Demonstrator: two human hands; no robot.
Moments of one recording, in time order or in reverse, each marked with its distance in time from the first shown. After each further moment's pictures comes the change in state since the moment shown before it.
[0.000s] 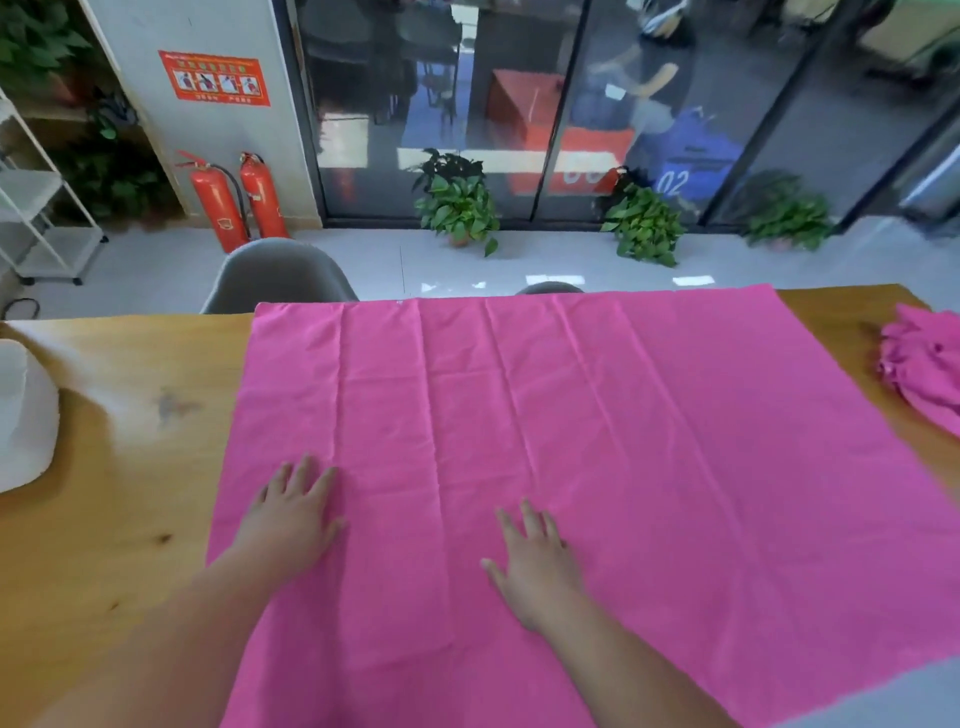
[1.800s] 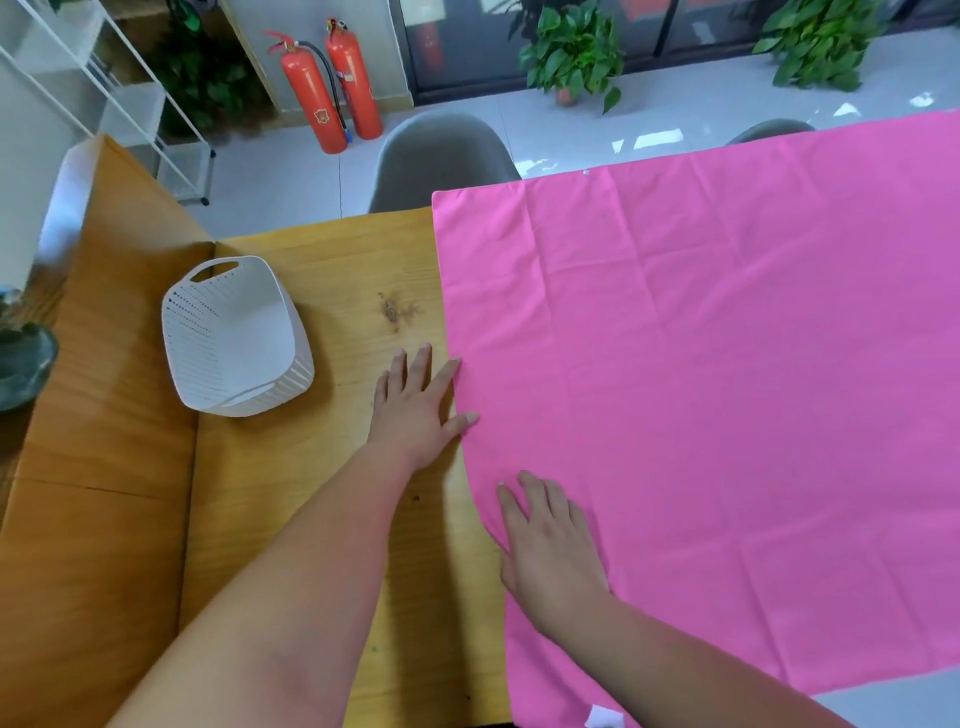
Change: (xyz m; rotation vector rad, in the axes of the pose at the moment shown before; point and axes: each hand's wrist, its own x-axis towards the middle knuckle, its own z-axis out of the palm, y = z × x) left_hand 0.017 -0.210 0.007 -0.074 0.029 0.106; right_hand -0.046 -0.337 0.104 0.020 0.056 -0.216
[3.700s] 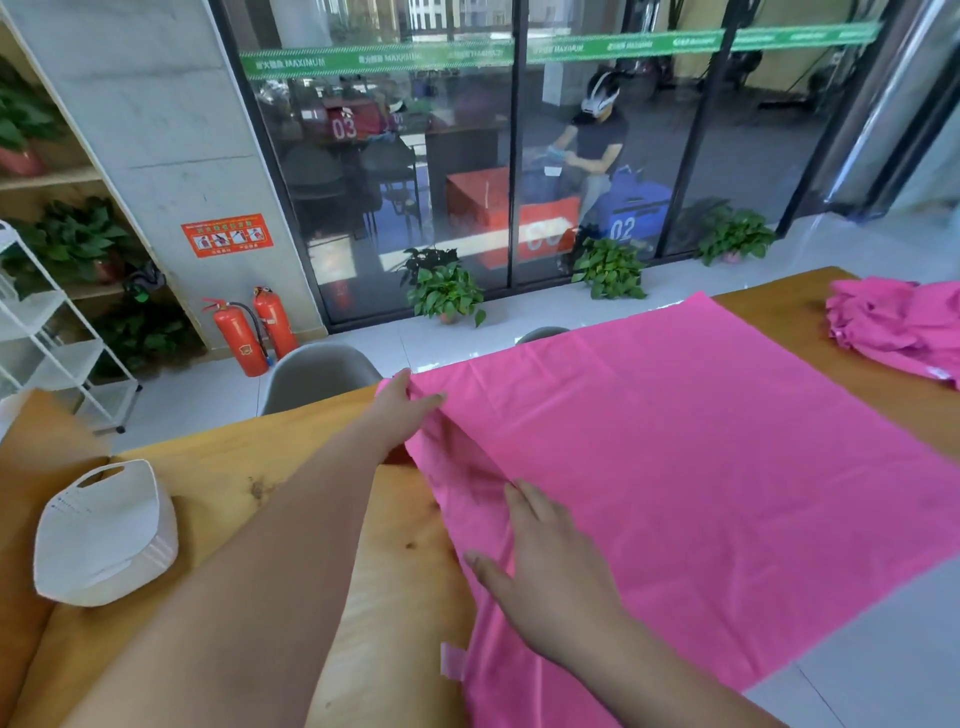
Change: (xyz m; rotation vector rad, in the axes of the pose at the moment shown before) left_hand 0.011 0.287 -0.207 -0.762 0.111 0.028; right_hand -0.166 0.150 -0.226 0.246 0.406 0.162
